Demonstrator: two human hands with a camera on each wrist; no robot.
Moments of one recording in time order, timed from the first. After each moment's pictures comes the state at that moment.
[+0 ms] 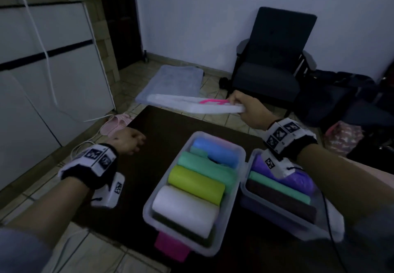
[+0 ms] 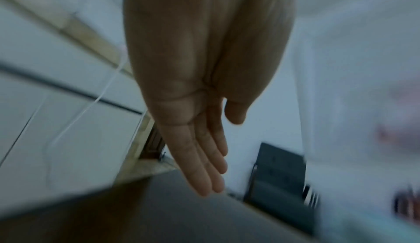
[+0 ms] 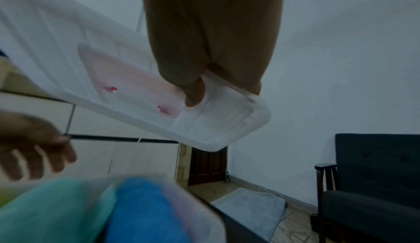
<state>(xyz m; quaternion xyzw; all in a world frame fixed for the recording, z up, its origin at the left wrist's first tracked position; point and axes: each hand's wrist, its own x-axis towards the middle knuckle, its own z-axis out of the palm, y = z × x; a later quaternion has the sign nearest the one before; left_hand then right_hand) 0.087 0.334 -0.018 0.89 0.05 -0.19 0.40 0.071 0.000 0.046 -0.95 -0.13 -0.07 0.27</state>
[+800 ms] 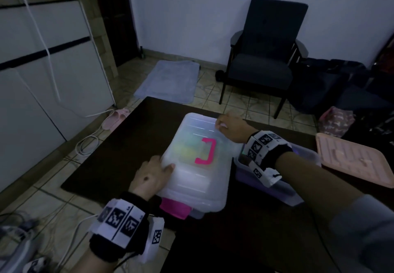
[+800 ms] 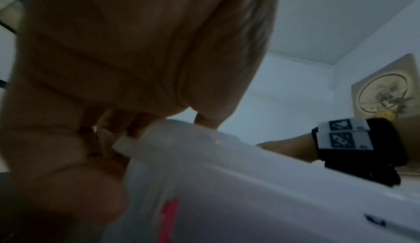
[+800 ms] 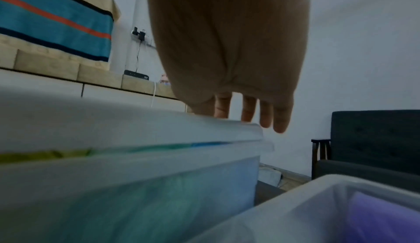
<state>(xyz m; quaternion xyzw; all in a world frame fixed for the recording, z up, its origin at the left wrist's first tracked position) -0.065 0.279 -0.033 0.92 0.08 -0.21 0.31 0.004 0.032 -0.007 -0.98 -0.04 0.07 0.16</state>
